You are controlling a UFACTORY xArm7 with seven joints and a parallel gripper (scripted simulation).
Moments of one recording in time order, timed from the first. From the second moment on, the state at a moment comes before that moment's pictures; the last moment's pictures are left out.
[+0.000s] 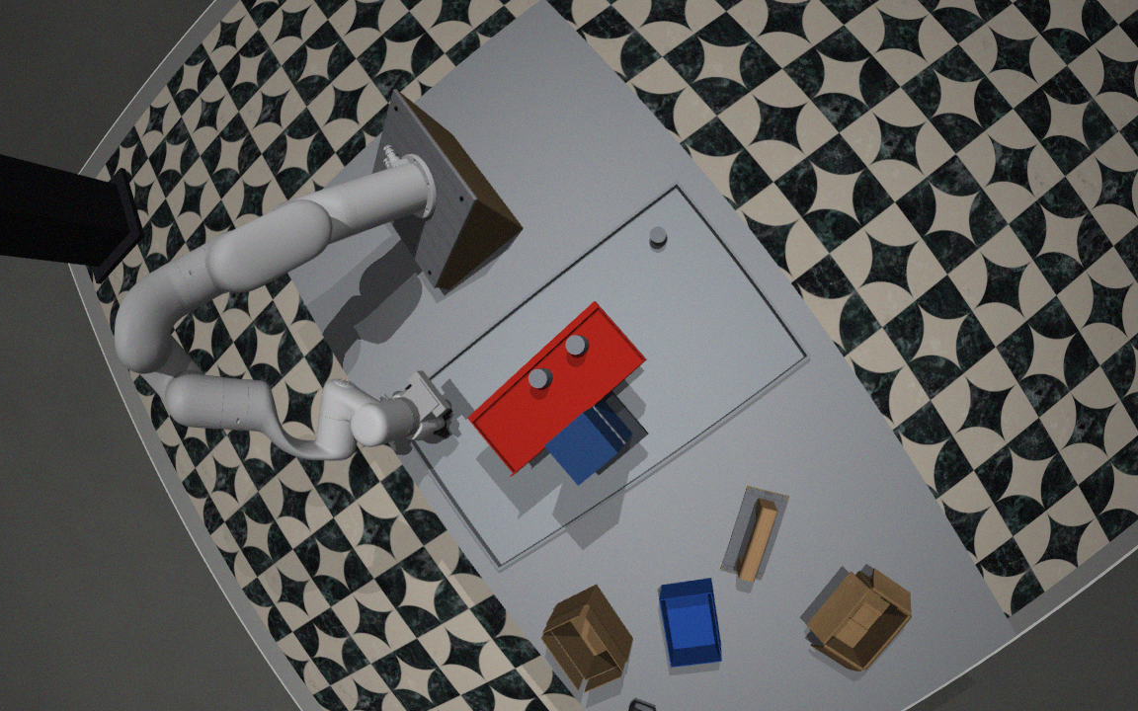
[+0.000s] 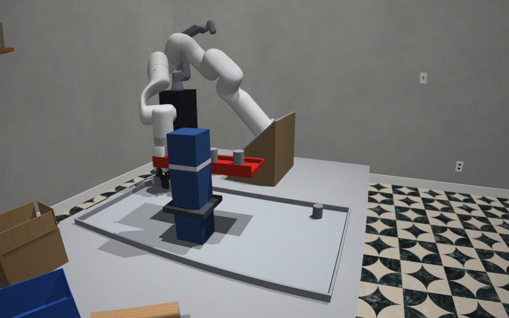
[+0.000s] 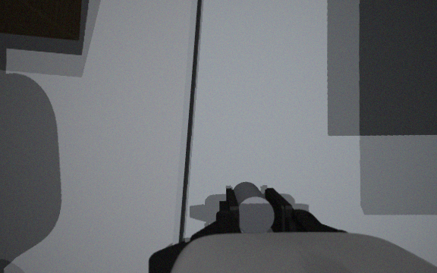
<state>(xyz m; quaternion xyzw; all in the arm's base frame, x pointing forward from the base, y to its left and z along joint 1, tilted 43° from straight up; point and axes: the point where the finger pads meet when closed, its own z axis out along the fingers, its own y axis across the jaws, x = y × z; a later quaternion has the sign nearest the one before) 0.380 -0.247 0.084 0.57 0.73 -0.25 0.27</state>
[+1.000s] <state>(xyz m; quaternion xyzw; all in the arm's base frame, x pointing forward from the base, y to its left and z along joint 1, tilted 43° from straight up) 0.377 -0.227 0.105 0.57 0.73 -0.25 0.27</state>
